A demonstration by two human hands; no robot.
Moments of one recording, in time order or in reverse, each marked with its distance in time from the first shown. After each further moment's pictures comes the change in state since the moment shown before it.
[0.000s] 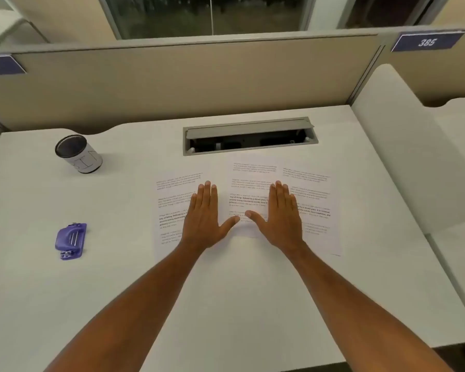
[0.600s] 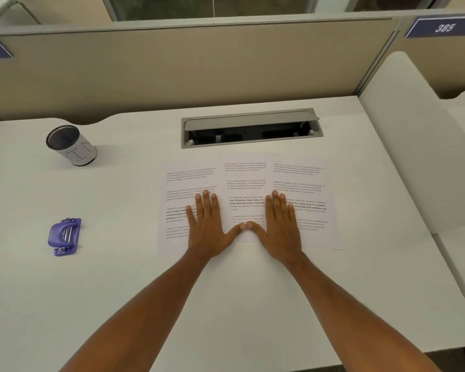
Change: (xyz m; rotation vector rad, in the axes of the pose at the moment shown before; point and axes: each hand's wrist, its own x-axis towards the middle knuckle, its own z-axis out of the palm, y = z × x) left_hand -0.012 0.009 0.041 -0.069 -0.116 -0.130; right_hand -0.020 0.017 0.035 -0.098 -0.083 -0.083
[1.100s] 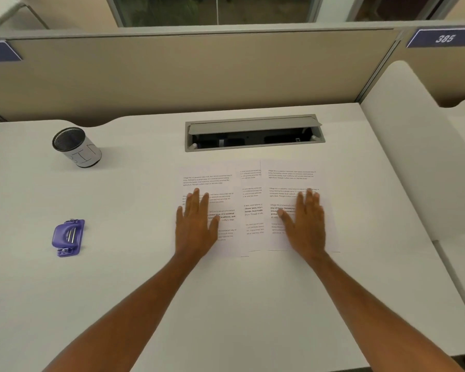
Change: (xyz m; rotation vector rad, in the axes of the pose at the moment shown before) left_hand -0.012 -0.026 -0.032 -0.101 0.232 0.009; right_hand 0.012 0.050 -0.019 0.143 0.090 0.216
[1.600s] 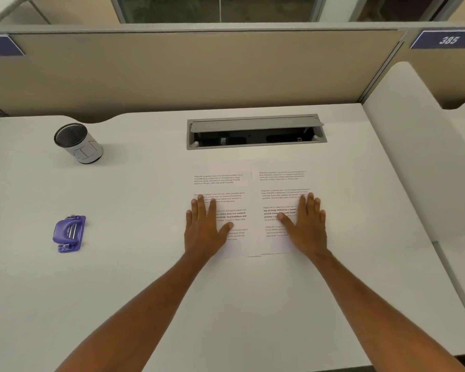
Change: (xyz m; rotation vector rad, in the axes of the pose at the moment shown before) left_hand -0.002 0.011 0.016 0.015 -0.157 -0.073; right_hand 0.003 0.006 -0.002 0.052 -0.172 0.066
